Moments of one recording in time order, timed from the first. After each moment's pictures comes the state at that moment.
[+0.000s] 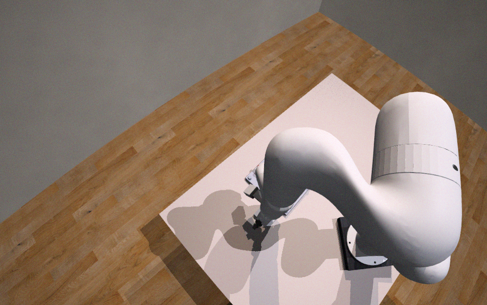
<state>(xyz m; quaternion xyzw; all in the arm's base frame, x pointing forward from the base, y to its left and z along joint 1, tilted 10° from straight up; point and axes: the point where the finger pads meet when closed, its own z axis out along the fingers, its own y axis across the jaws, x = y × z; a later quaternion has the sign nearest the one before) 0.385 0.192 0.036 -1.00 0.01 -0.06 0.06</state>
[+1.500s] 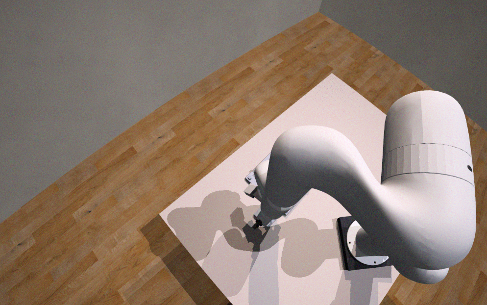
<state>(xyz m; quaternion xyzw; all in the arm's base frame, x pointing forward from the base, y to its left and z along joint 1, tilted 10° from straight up) 0.383 0.190 0.046 -1.00 0.01 -0.06 0.06</state>
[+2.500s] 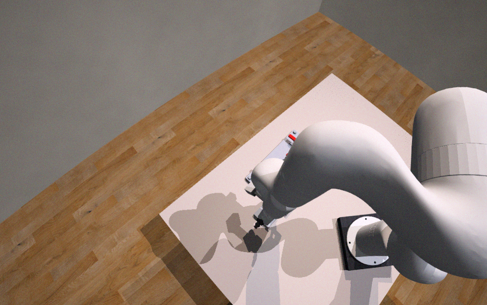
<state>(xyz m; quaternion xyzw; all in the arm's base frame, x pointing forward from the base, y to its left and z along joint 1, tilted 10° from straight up) 0.379 0.187 0.077 -1.00 0.01 -0.07 0.06</state>
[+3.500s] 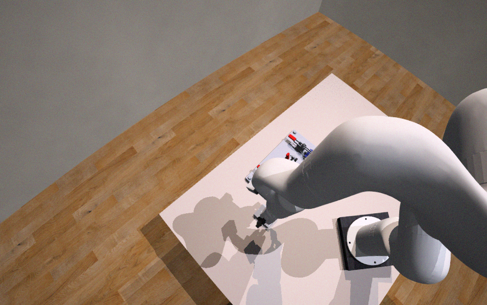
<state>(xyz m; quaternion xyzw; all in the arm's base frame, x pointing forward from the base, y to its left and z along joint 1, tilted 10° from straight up) 0.375 0.182 0.113 -0.99 0.01 -0.10 0.06</state>
